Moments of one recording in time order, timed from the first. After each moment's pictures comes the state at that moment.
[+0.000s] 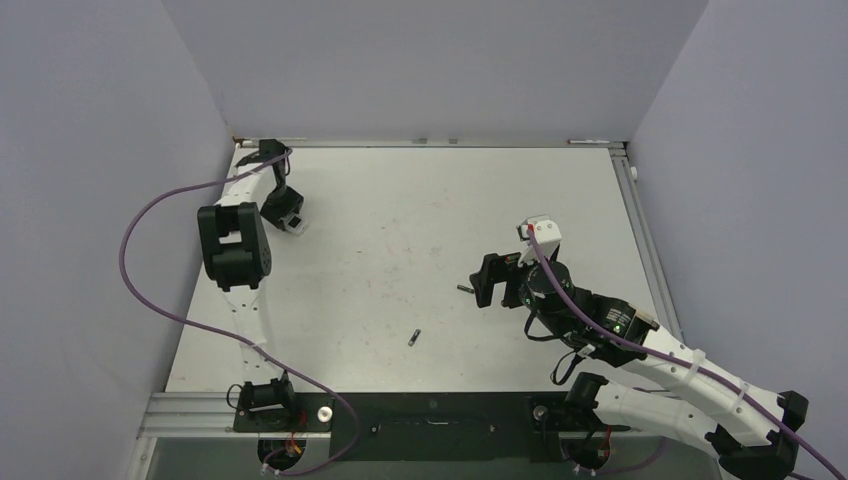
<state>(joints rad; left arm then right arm) 0.08 2.30 1.89 -0.87 -0.28 -0.89 0.98 0.79 0.89 -0.57 0.46 0.47</state>
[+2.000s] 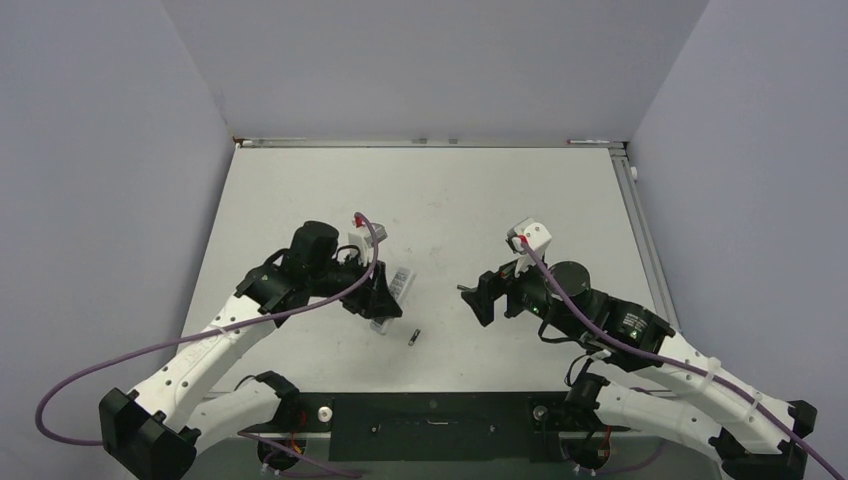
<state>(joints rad) -0.57 1.01 0.91 -0.64 0.57 -0.34 0.98 0.74 0.92 -0.56 0.21 0.27</state>
